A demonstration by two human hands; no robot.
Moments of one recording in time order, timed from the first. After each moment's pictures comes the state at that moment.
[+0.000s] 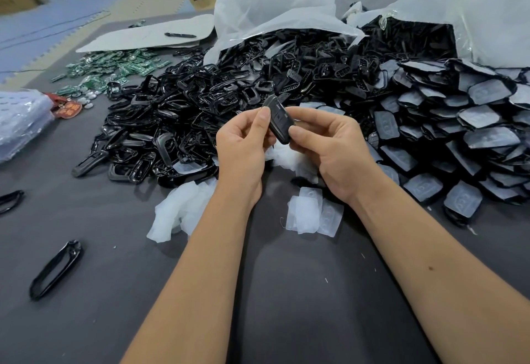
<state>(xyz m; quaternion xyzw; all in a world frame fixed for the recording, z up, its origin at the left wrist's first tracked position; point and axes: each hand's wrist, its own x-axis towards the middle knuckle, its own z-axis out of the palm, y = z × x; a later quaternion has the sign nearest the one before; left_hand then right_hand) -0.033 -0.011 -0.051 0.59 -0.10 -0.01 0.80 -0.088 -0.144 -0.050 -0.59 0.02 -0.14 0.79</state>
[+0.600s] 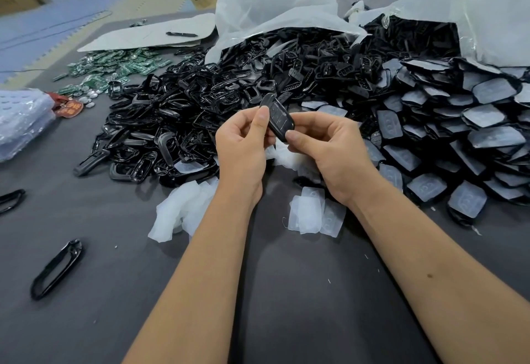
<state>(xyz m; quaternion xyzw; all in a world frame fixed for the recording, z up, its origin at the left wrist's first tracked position) -0.031 -0.010 -0.054 0.61 -0.10 0.02 0.79 -0.087 -0.139 -0.054 -0.64 0.01 -0.17 0.75</state>
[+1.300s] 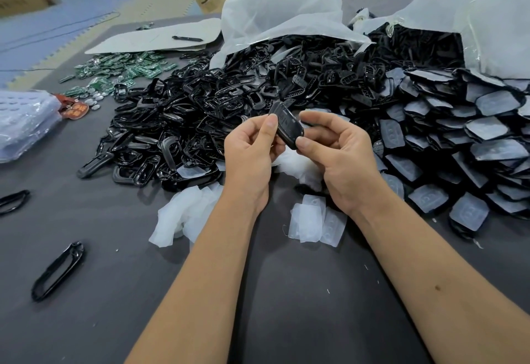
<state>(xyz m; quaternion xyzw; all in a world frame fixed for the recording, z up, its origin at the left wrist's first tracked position) -0.035 -0.013 -0.051 0.59 -0.08 -0.03 0.80 -0.090 -0.141 -0.052 -0.58 0.02 -0.19 0.79</state>
